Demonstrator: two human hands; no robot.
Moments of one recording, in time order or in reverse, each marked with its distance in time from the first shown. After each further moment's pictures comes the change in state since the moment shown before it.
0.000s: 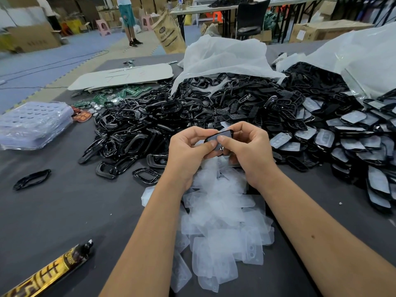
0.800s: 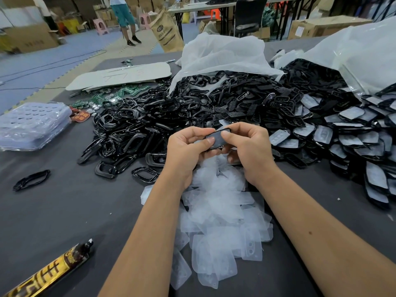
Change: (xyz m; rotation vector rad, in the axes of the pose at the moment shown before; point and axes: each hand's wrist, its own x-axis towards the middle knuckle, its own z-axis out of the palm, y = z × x) left_hand 0.000 0.002 0.002 -0.054 0.024 -0.085; right_hand 0.001 -0.001 0.000 0.040 0.047 0.063
